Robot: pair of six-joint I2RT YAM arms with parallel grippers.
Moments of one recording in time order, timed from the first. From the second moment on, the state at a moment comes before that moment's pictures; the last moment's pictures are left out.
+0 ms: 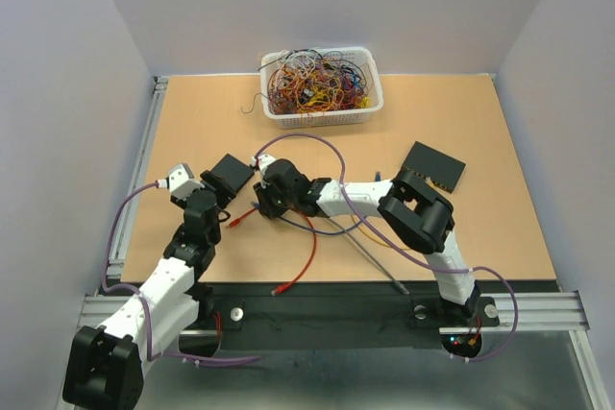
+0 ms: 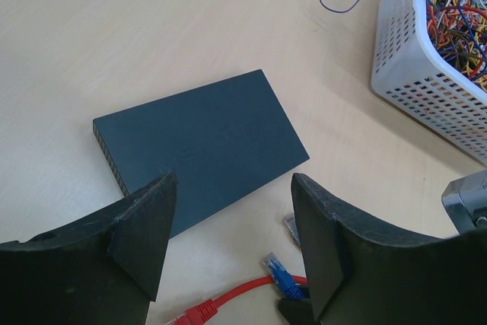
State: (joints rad) left arm -0.32 0.75 0.23 0.22 -0.55 -0.65; right arm 0.99 2.14 1.43 0.04 -0.09 0.29
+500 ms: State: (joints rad) left arm -0.33 0.77 0.25 0.22 -0.57 -0.64; right arm 0.99 2.14 1.43 0.04 -0.10 0.29
